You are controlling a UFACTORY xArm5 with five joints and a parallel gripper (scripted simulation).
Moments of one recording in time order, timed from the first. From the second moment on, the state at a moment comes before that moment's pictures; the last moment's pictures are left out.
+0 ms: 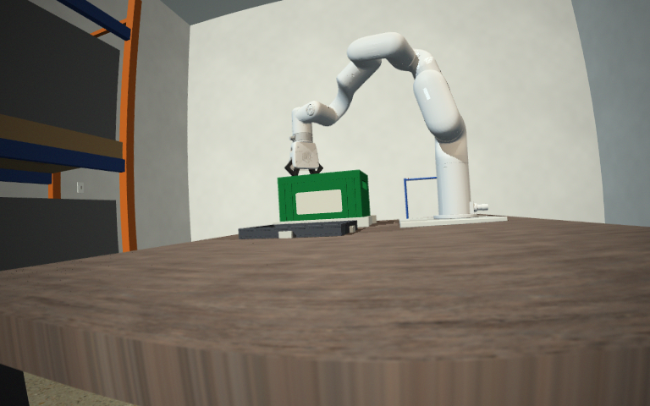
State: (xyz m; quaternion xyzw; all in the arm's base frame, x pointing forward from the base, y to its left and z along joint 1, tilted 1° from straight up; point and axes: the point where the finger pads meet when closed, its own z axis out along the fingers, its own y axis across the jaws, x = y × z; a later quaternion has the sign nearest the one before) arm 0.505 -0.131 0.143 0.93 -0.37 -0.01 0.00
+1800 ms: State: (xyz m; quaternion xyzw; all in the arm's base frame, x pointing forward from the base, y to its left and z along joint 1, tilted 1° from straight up) arm 0.504 -0.131 0.140 0.93 -0.37 -0.01 0.00
